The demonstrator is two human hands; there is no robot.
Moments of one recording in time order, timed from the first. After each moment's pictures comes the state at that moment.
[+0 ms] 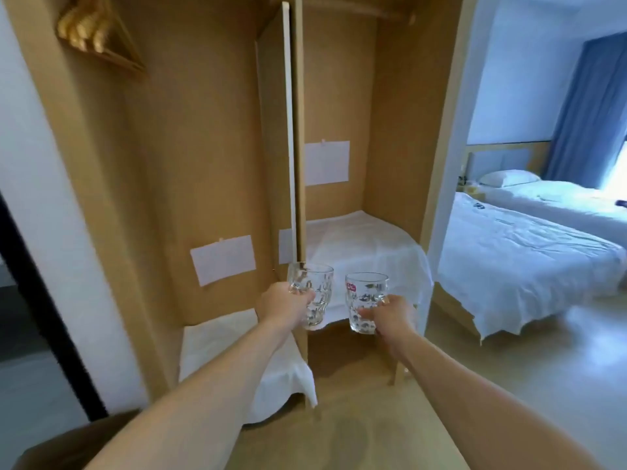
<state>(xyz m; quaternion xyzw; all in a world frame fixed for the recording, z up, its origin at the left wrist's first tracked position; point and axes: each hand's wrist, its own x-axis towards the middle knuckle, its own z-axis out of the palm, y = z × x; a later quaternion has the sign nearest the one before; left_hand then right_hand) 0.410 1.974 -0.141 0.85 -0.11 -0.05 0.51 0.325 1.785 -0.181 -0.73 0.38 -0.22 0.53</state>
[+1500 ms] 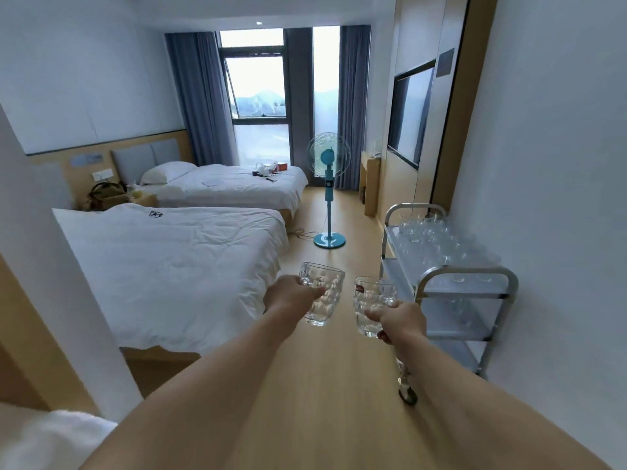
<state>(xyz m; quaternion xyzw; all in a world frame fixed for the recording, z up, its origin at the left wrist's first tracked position) 0.371 1.179 -0.162 0.69 -0.55 -0.29 0.37 0.173 1.210 -0.203 -0.36 0.71 -0.49 0.36</state>
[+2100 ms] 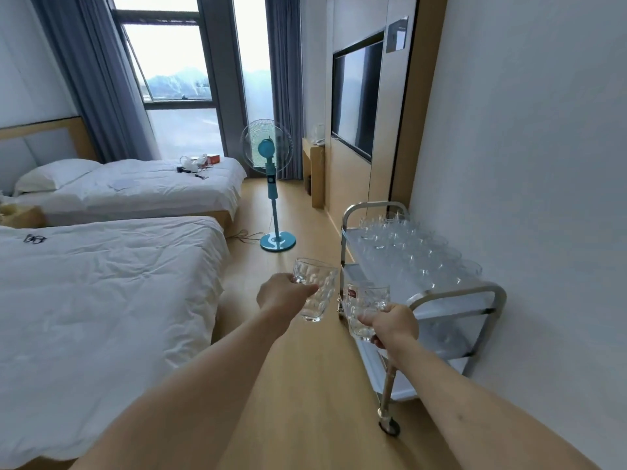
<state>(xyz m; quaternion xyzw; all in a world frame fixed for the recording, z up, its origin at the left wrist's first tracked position) 0.282 0.861 -0.179 0.62 -0.61 -0.36 0.33 0.096 0.944 -0.227 -0.28 0.76 -0.49 0.31</state>
